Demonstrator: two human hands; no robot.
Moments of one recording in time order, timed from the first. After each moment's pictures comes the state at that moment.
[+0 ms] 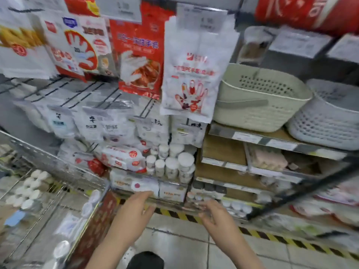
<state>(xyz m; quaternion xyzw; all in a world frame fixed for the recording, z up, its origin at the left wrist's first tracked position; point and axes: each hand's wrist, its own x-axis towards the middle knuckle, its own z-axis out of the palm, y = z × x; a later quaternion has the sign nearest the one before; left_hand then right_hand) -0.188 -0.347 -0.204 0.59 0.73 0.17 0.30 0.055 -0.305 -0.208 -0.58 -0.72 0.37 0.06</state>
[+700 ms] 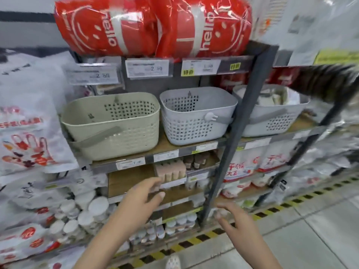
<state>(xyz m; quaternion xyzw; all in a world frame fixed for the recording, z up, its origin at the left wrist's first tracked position) 0.098 -0.221 -0.115 0.78 0.49 0.21 0.34 0.341 -0.328 -0.145 -0.75 -0.53 0.30 0.25</state>
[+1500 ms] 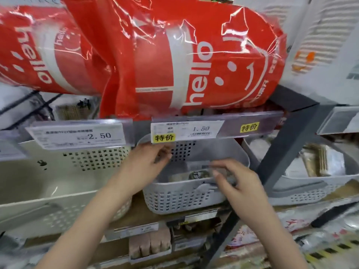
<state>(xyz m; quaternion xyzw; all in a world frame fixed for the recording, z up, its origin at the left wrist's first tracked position) 0.241 0.018 -0.015 0.84 0.44 0.28 0.15 0.451 -0.080 -0.024 -0.61 -0.68 0.12 0.39</state>
